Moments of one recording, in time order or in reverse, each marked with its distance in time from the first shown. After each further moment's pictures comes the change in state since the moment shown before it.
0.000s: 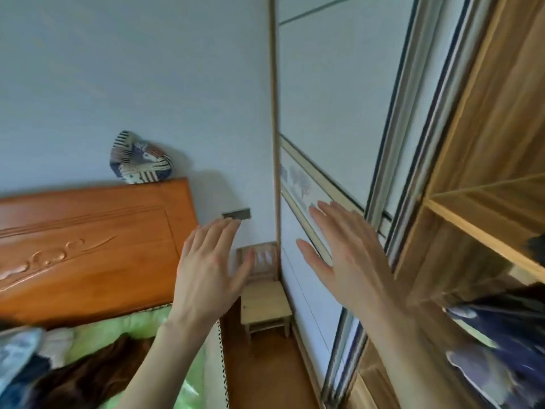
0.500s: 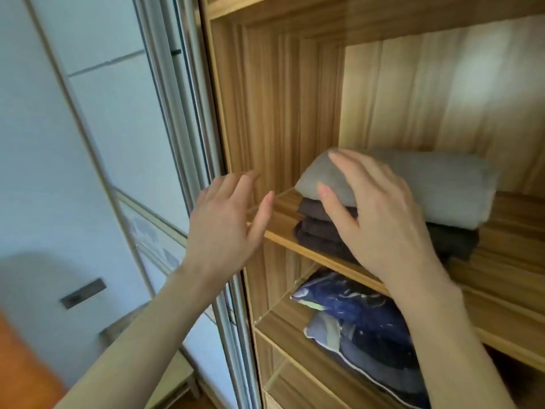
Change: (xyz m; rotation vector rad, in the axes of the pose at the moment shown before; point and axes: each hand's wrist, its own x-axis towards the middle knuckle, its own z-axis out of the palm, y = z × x) left_hand 0.121 0.284 0.004 -0.464 0.099 0.494; right_hand -0.062 0.100 -0.262 -0.417 0.268 0.399
